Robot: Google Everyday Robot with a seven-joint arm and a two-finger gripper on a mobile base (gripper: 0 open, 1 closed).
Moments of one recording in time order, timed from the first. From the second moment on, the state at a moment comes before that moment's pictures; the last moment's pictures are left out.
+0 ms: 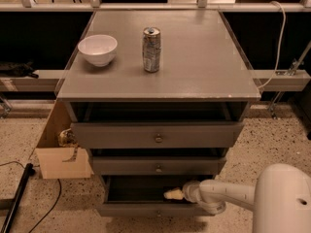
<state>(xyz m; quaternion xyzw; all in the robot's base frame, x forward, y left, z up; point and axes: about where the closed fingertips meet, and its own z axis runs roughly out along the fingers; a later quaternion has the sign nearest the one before) 0.571 -0.133 0.192 -0.21 0.92 0.14 0.29</state>
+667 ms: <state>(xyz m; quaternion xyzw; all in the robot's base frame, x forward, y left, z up) 0.579 -0.131 0.197 -0.29 0.89 0.10 0.33</state>
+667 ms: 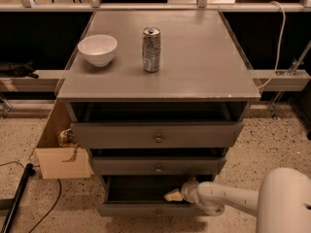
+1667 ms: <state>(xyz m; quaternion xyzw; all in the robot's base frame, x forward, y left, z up) 0.580 -0.156 0.189 -0.29 0.90 0.07 0.30</state>
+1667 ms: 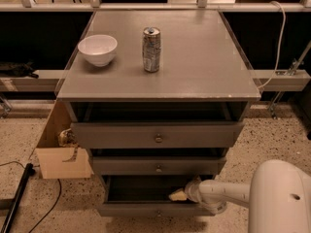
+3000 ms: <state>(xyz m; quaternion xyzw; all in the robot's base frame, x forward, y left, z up) 0.586 -0.153 0.168 -0.31 0.90 0.06 0.31</state>
